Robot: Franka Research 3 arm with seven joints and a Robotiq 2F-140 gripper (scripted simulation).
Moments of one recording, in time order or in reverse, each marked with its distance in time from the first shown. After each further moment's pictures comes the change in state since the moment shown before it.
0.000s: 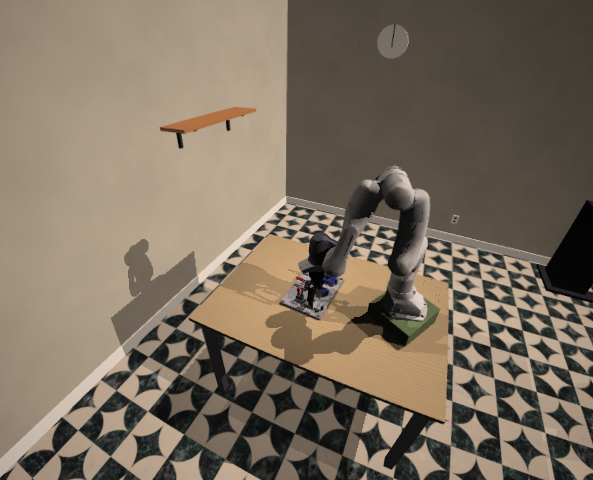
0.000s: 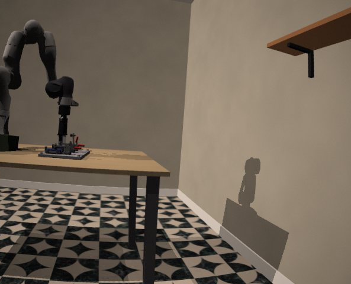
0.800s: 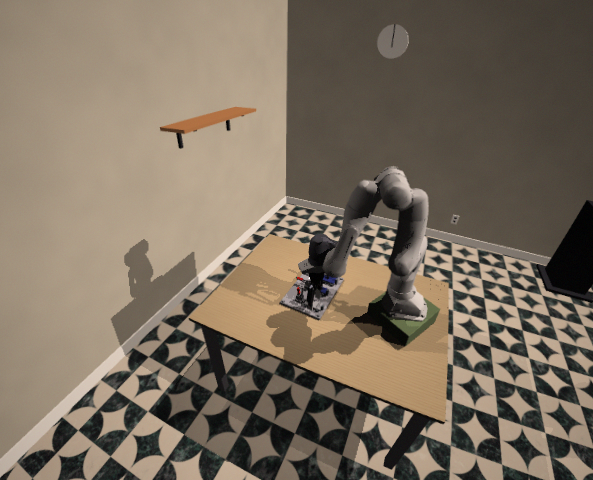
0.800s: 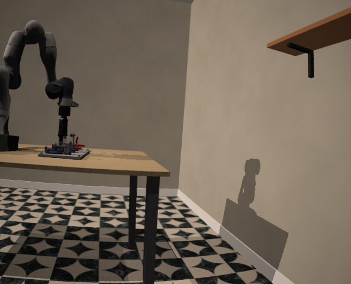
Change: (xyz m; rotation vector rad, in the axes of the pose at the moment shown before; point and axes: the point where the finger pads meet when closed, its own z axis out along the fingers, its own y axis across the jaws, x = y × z) arm 0.002 0.000 0.005 -0.001 0.007 0.010
